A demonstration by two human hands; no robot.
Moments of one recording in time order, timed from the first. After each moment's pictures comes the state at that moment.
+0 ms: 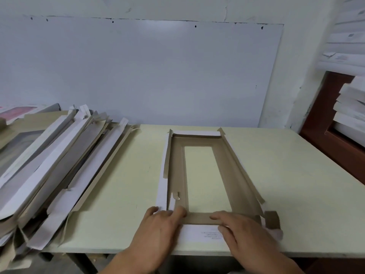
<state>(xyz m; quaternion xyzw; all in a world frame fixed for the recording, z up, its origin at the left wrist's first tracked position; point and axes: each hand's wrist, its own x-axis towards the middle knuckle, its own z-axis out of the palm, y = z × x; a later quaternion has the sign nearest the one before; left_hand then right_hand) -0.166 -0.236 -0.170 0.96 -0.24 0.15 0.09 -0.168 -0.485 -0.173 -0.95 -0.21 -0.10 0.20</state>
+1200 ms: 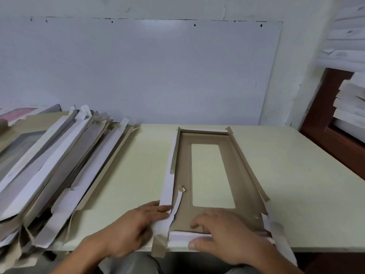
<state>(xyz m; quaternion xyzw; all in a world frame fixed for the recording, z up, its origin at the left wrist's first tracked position) -0.141 -0.160 -0.169 0.92 -0.33 -0.07 0.21 -0.161 -0.439 -0.142 -0.95 -0.27 0.08 0.14</state>
